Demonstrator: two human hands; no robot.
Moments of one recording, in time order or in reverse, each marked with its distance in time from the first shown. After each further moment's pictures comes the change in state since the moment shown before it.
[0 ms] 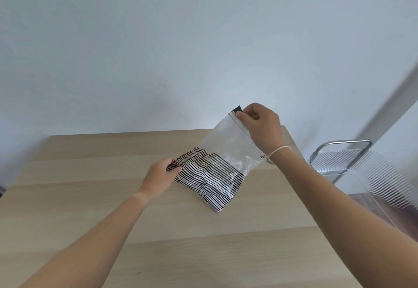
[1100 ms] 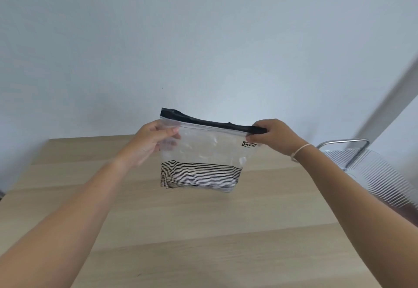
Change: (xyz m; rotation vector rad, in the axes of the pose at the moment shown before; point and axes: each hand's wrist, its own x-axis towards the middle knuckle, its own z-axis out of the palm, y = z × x) left_hand 0.032 0.073 -0.066 -0.560 -0.177 -0.036; right_hand 0.009 0.034 -0.041 -0.175 -0.466 0.026
